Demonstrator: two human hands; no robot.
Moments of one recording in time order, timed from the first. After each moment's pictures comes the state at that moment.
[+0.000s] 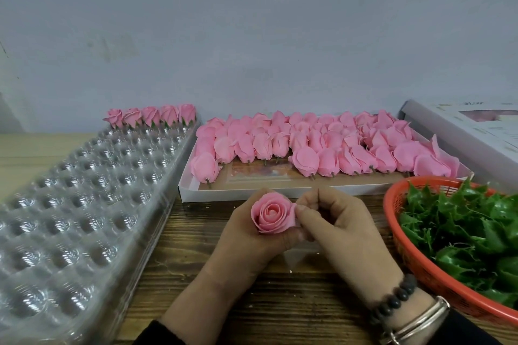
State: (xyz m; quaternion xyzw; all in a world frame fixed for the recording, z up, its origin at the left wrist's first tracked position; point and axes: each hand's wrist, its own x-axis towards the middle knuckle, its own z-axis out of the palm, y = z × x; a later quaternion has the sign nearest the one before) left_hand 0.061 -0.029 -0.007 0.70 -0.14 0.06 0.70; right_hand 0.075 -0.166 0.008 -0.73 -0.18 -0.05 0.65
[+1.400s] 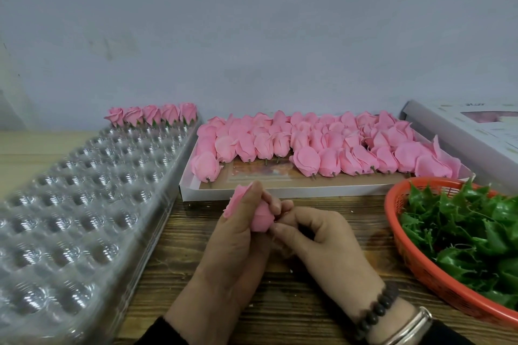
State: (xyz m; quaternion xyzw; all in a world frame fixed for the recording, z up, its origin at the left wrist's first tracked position) left_hand 0.061 -0.039 0.000 0.42 0.00 0.00 0.91; right_hand 0.068 -0.152 -0.001 -0.78 -0.20 0.00 0.60
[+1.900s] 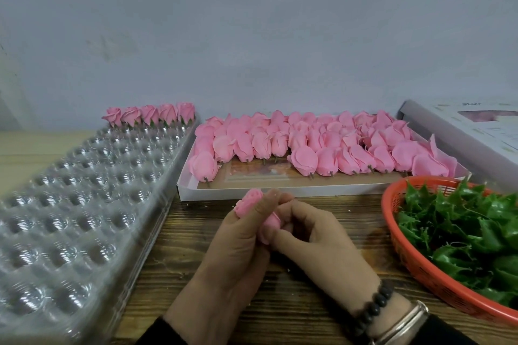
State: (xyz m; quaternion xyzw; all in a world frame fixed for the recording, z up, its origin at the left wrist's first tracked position) left_hand 0.062 -0.037 -0.005 0.41 -0.01 -0.05 0.91; right_hand 0.065 -0.152 0.006 -0.76 -0.20 0.05 0.62
